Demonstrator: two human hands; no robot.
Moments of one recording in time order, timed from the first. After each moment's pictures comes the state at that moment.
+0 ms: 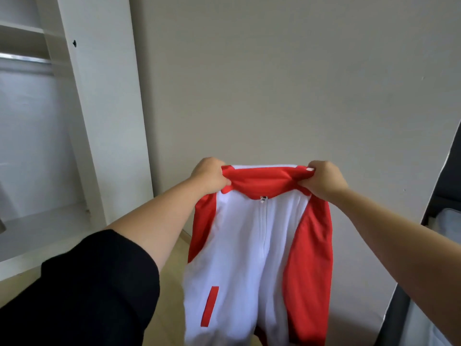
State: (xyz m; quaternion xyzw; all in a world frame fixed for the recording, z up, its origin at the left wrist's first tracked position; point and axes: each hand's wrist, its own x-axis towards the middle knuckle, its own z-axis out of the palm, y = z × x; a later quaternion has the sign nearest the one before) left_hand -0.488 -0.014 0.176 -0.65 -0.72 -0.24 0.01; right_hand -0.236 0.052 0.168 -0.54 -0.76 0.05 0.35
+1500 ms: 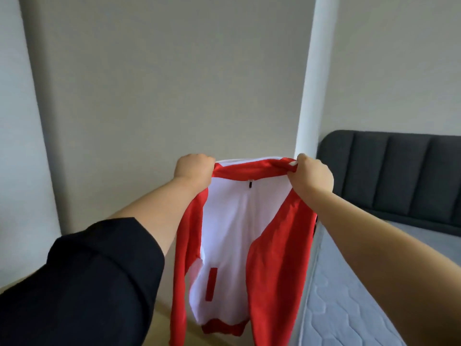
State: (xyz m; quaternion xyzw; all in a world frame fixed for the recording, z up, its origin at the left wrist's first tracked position) left_hand -0.288 -0.011 0.264 -0.70 -0.63 -0.16 0.29; right_hand -0.038 -0.018 0.255 -0.66 -0.62 -0.20 0.38
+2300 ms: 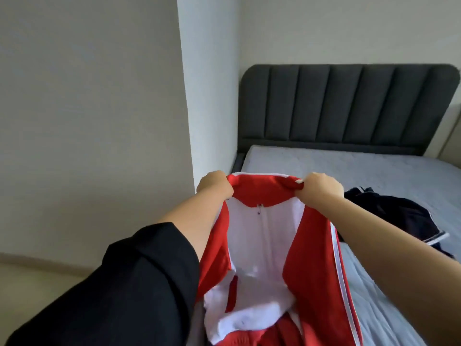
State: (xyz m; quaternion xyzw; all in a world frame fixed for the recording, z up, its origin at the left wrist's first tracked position) left_hand -0.005 -0.018 0.092 -0.75 -0.63 -0.14 -0.12; right_hand 0.200 -0.120 0.097 -0.85 -0.50 -0.09 0.13
